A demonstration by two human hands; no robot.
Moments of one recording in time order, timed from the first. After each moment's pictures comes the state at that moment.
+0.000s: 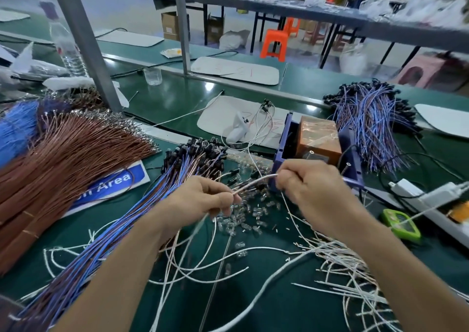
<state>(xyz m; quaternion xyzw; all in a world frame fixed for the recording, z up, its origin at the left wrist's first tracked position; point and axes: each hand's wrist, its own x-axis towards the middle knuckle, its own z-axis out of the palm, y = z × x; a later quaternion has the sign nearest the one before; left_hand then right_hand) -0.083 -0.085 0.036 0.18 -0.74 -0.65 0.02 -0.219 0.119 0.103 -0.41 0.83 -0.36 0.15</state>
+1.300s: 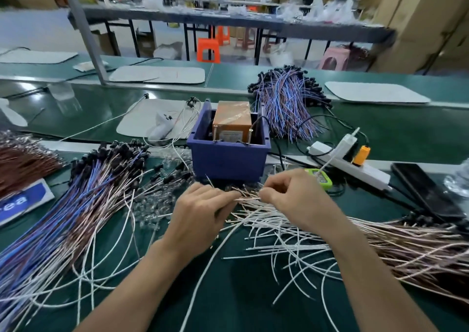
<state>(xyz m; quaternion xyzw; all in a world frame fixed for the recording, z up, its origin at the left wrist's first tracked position) -0.155 0.049 -0.027 -0.10 -0.91 -0.16 0.38 -0.247 0.247 0.041 -0.31 0.88 -0.35 0.06</state>
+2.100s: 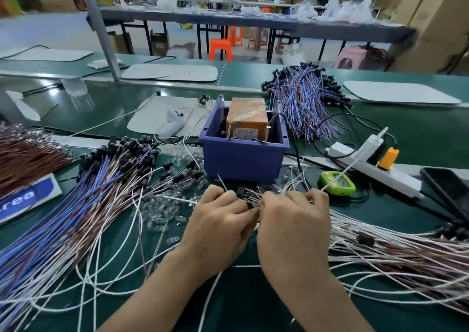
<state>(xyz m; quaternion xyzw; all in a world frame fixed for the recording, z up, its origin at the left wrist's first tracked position) -0.151 0.063 -0.030 -0.13 -0.91 -0.07 0.39 -0.178 0.198 0.015 -0.24 0.93 -0.09 -0.26</state>
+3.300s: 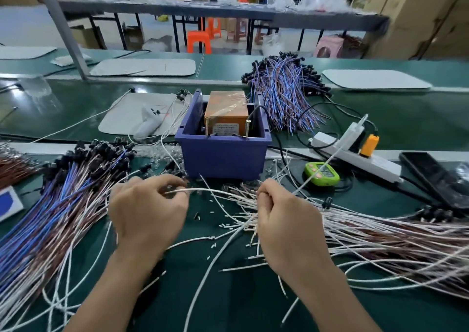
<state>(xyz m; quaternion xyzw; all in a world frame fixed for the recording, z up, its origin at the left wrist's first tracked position) -0.147 0.019 -0.010 0.28 -0.87 -0.20 0.34 -0.197 0.219 0.004 -0.22 0.92 -0.29 -0.11</state>
